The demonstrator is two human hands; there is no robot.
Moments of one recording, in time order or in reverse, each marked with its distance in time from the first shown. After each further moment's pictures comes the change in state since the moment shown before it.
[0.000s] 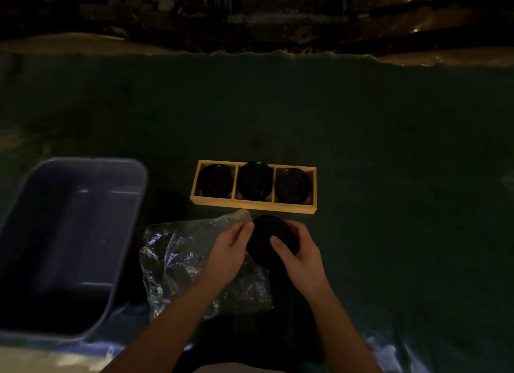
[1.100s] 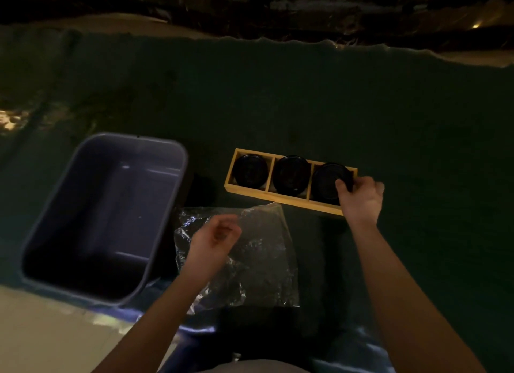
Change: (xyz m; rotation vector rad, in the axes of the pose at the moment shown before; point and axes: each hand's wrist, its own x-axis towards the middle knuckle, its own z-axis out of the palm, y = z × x) left_hand -0.031 -0.011 -0.088 0.185 0.271 -0.021; right_hand 0.136 -0.025 -0.026 -0.509 0.422 0.069
